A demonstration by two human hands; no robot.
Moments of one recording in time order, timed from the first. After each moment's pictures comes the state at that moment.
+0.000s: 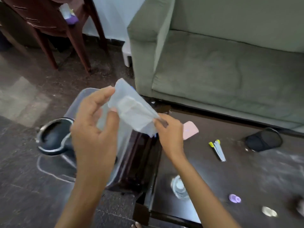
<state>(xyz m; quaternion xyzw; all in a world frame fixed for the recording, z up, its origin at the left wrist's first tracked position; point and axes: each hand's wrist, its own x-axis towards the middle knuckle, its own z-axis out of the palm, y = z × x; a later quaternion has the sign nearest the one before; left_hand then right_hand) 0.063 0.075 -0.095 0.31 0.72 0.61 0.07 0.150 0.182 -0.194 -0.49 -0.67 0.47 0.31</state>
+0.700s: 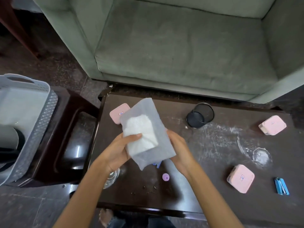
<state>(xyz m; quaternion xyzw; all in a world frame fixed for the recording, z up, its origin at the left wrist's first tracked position) 0.284 0.206 -0.260 0.03 0.51 0.50 0.70 0.453 0.277 -0.259 -0.51 -0.34 0.76 0.20</state>
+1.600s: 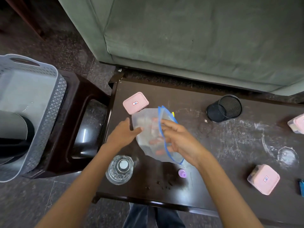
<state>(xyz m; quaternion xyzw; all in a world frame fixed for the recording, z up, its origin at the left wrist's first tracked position) 0.220 0.218 -0.318 0.32 0.80 0.13 0.48 0.396 0.284 -0.269 -0.45 -0.39 0.80 0.04</state>
